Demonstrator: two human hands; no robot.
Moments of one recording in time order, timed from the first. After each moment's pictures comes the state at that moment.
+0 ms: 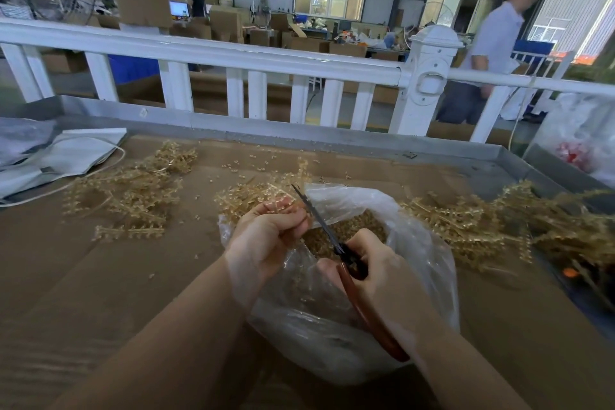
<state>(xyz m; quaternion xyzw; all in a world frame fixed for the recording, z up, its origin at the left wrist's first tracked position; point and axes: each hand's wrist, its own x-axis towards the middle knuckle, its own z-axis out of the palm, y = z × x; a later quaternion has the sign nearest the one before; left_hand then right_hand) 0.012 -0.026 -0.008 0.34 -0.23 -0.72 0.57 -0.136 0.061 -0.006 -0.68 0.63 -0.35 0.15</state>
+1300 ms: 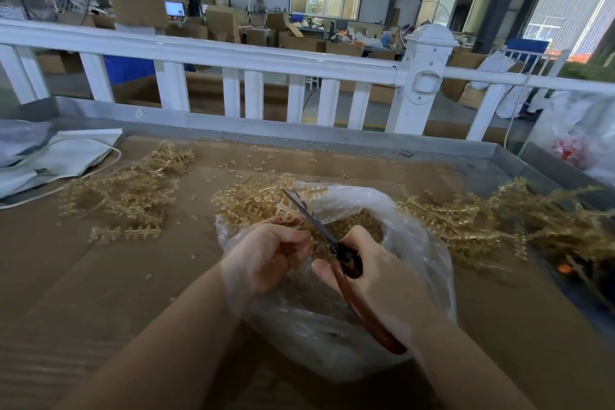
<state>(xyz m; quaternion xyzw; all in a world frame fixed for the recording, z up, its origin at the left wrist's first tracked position) 0.013 -0.013 -0.008 0.40 -0.31 -0.75 0.43 -0.140 0.058 -0.007 -0.71 0.61 -0.32 0.15</state>
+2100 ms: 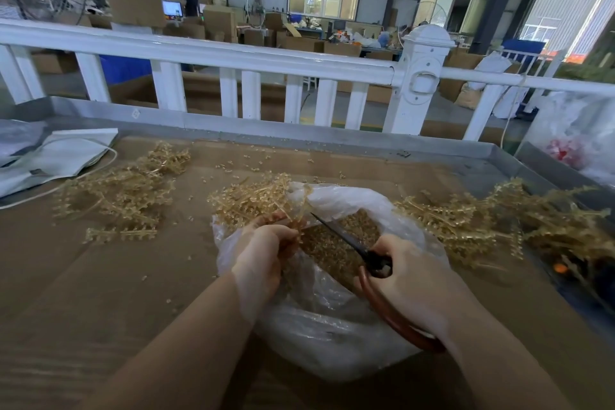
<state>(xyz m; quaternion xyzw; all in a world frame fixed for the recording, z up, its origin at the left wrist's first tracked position) 0.000 -0.023 -0.020 0.48 -0.21 -0.68 0.51 -0.169 0.066 0.015 -0.67 0.71 -0.19 0.13</state>
